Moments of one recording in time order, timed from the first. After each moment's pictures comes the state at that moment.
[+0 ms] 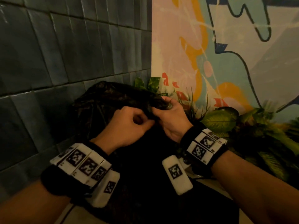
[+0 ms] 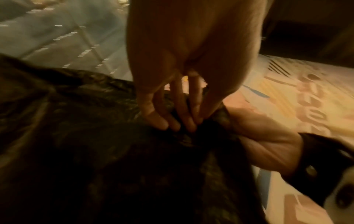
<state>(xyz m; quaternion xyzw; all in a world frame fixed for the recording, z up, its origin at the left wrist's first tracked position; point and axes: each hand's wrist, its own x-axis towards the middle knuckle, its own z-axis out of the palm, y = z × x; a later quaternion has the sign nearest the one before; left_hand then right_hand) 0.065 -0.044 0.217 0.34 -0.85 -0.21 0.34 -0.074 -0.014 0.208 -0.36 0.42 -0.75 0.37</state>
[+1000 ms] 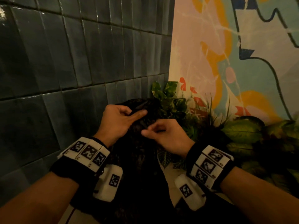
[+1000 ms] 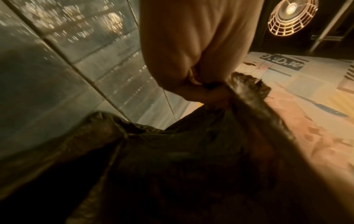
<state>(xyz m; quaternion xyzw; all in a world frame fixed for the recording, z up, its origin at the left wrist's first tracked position) 0.118 -0.111 0.207 0.35 -0.69 -0.35 0.53 -0.034 -0.037 0.184 -0.62 0.56 -0.49 0.24</state>
